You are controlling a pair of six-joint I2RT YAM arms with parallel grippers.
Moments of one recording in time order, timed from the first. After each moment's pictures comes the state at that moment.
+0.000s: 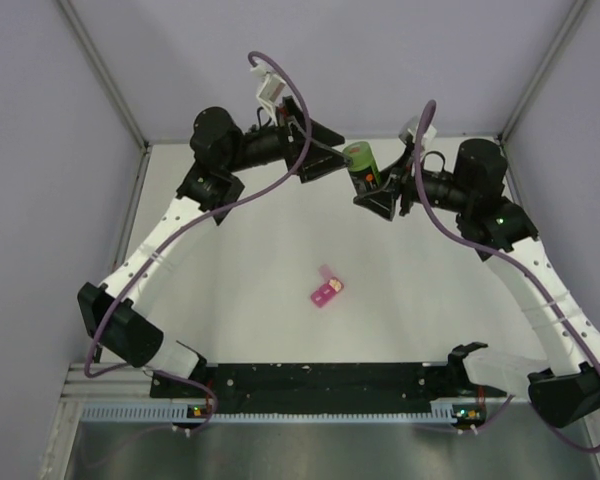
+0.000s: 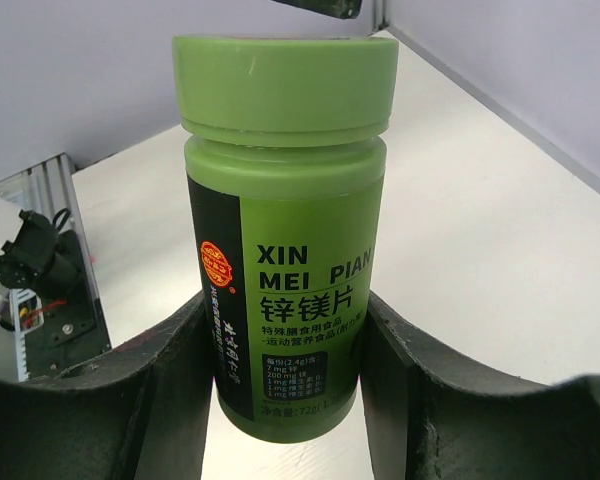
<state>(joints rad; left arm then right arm) -0.52 1.48 1.55 0.28 0.89 -0.68 0.39 1.13 1.28 -0.33 -0.72 0.00</state>
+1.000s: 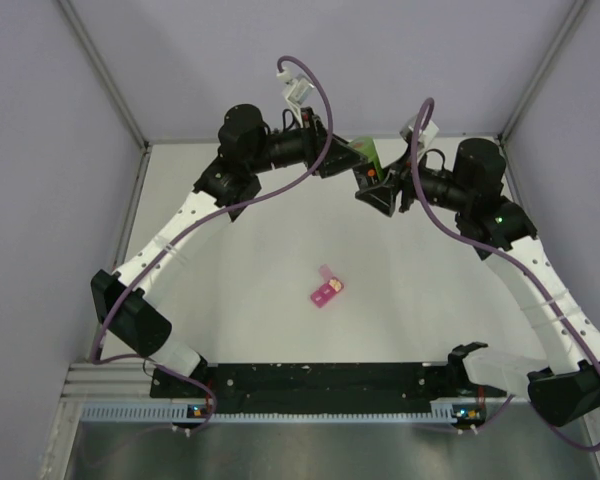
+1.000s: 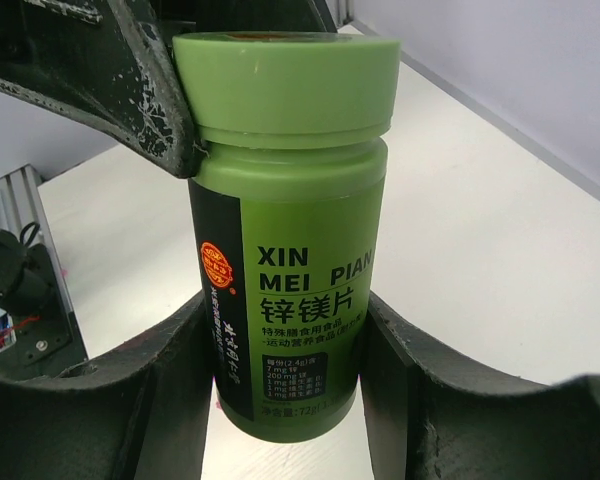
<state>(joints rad) -0.59 1.56 1.62 0.07 0.73 -0.62 0.39 1.14 1.28 -0.33 -0.64 0.00</state>
